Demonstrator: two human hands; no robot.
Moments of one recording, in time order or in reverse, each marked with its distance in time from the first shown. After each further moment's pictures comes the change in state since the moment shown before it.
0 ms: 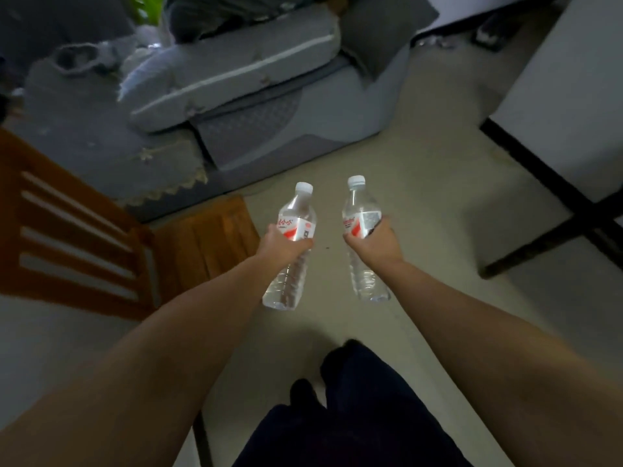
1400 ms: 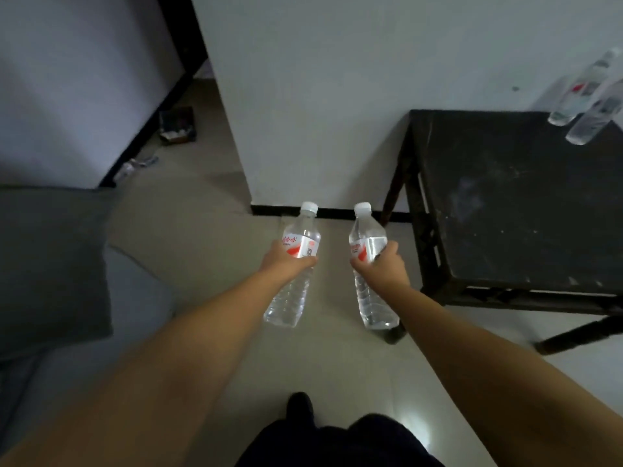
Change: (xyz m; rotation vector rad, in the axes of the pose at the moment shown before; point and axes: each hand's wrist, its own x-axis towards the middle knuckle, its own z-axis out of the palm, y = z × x) left_hand 0.327 0.589 0.480 0.580 -0.725 0.610; right_hand 0.496 0.043 -0.383 0.228 0.784 0.620
